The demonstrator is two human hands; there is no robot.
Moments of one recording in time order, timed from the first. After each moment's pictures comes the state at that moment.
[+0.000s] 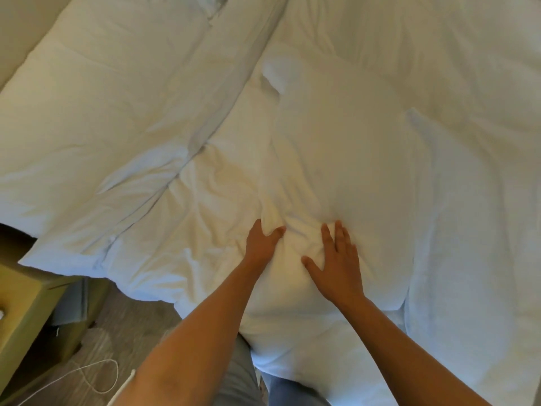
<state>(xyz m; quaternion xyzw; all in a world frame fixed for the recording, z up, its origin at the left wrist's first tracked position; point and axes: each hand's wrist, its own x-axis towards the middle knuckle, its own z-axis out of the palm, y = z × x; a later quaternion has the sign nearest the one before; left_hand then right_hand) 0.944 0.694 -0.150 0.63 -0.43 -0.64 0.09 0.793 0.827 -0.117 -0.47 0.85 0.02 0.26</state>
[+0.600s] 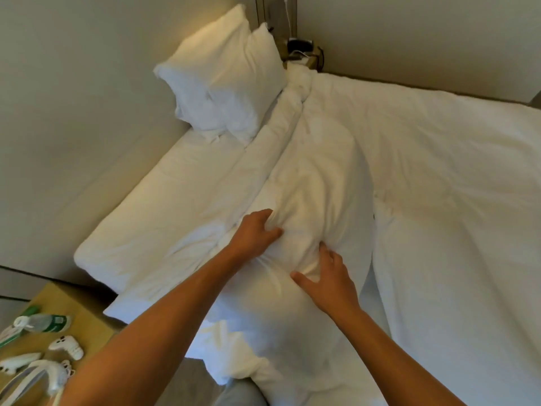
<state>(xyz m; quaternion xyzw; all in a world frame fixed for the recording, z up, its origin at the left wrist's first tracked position) 0.935 0.648 0.128 0.48 -0.78 -0.38 0.11 0.783 0.809 0.036 -0.44 0.82 -0.19 0.30</state>
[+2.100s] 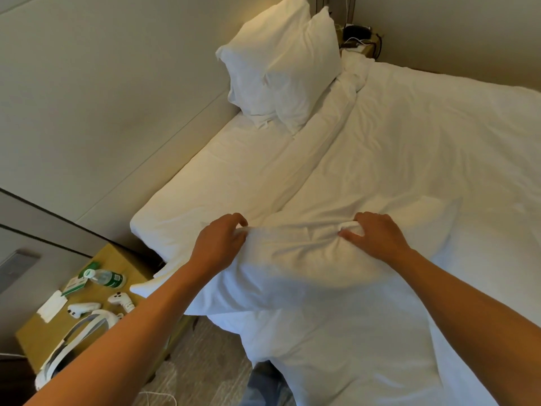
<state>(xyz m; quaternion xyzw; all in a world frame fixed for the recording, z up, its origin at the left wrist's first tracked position) 1.146 0.653 0.127 0.56 -0.80 -0.16 0.09 0.760 0.711 0.034 -0.67 0.73 -0.10 0.10</state>
